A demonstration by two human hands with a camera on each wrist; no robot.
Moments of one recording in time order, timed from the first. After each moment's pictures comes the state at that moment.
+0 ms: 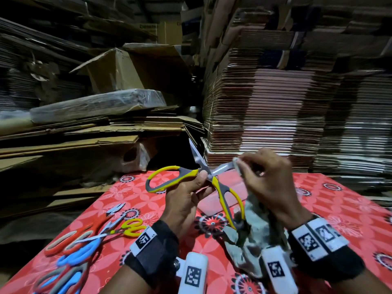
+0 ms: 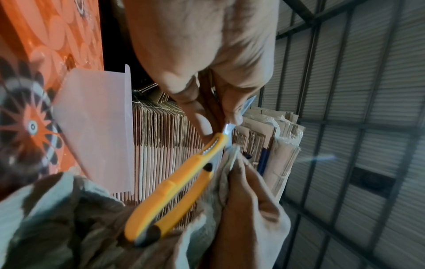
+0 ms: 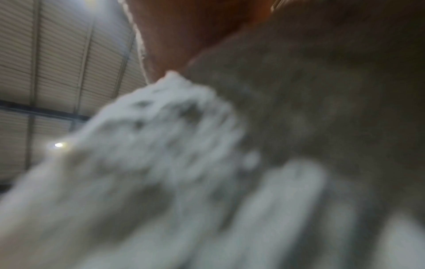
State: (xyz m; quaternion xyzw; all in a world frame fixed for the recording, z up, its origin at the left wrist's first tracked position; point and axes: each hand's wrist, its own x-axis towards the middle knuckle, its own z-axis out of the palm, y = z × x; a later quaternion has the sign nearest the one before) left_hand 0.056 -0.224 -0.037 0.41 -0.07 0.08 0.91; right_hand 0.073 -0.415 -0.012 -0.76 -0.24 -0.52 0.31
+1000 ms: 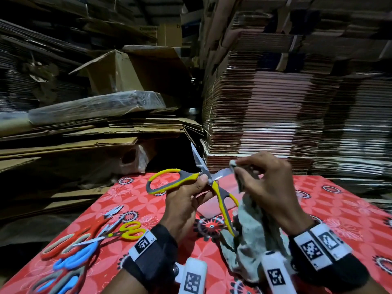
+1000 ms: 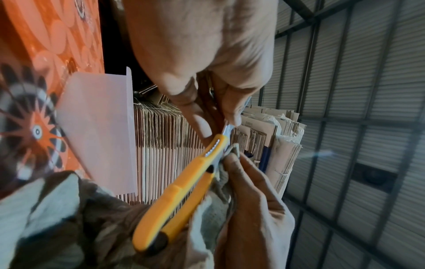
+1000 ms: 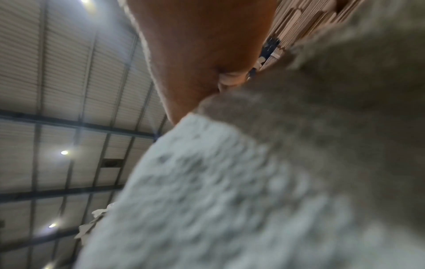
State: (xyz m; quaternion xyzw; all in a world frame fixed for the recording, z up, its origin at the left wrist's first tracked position) left_hand 0.066 -0.224 -0.045 0.42 -0.10 0.08 0.90; right_hand 0.066 -0.414 -0.010 -0.77 -0.23 -0.48 0.35
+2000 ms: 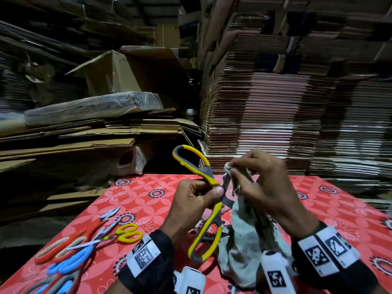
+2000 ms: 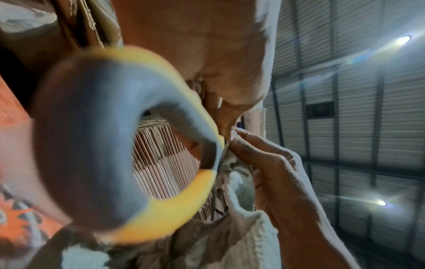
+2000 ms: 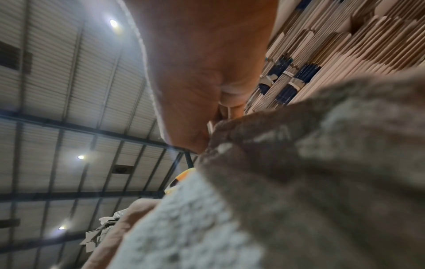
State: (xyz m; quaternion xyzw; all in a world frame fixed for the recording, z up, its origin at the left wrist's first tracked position) left_hand 0.062 -0.223 -0.046 0.67 -0.26 0.14 0.68; right_hand 0.059 -0.416 0.003 -0.78 -0.28 -0.48 0.28
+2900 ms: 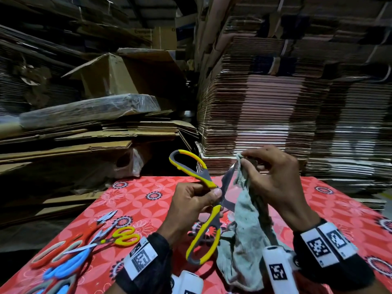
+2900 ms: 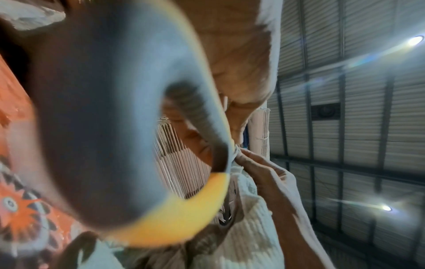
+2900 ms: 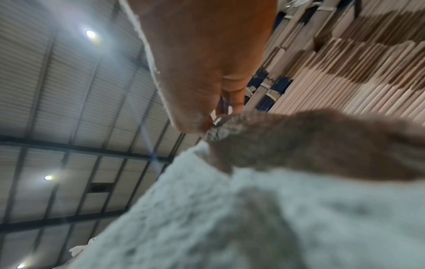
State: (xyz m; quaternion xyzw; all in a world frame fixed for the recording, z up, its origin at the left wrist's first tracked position) left_hand 0.058 -0.225 -0.045 0.63 -0.25 0.10 0.73; right_hand 0.062 -0.431 0.008 -0.75 -0.22 -0.52 0.34
